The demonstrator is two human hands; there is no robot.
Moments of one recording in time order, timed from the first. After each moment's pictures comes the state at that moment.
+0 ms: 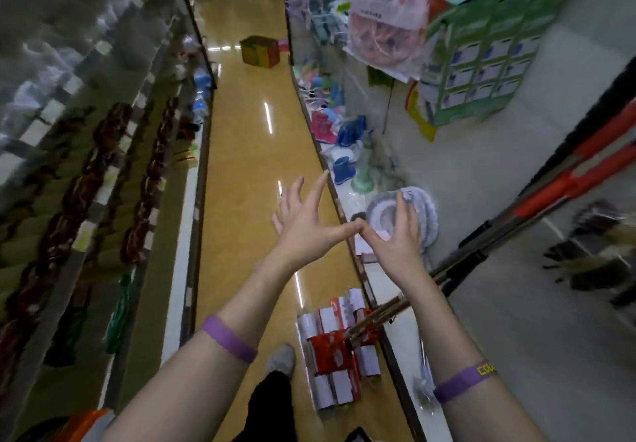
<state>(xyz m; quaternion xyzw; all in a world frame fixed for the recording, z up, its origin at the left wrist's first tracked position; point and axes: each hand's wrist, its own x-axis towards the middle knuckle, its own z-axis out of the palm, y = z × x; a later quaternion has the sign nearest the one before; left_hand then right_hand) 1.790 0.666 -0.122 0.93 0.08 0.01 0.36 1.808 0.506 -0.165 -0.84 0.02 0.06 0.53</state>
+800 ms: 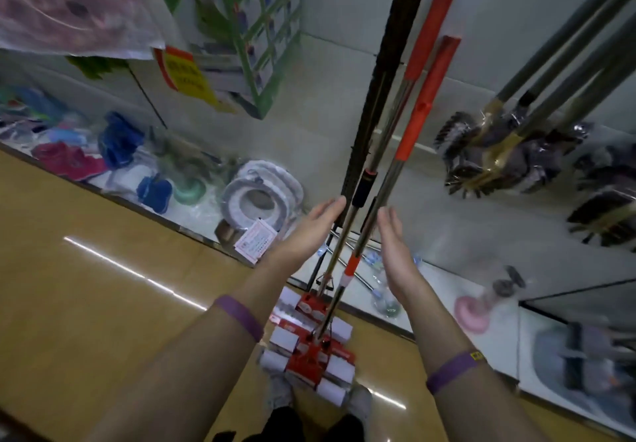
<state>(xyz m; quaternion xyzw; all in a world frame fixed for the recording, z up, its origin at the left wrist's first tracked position) 2.034 0.559 -0.211 0.73 -0.19 -0.47 0.45 1.908 0.471 -0.225 -0.59 0.46 -0.11 0.65</state>
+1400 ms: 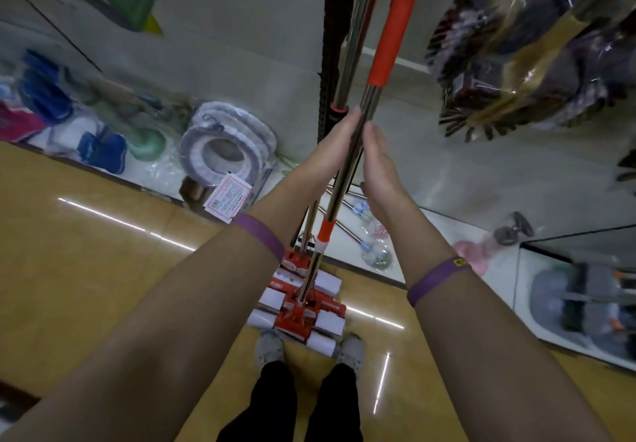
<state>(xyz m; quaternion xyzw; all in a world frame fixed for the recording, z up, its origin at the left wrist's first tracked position) 2.030 0.394 -0.294 0.67 -0.18 -0.52 0.50 1.950 0.357 -0.302 -0.55 0.48 -0.14 0.67</state>
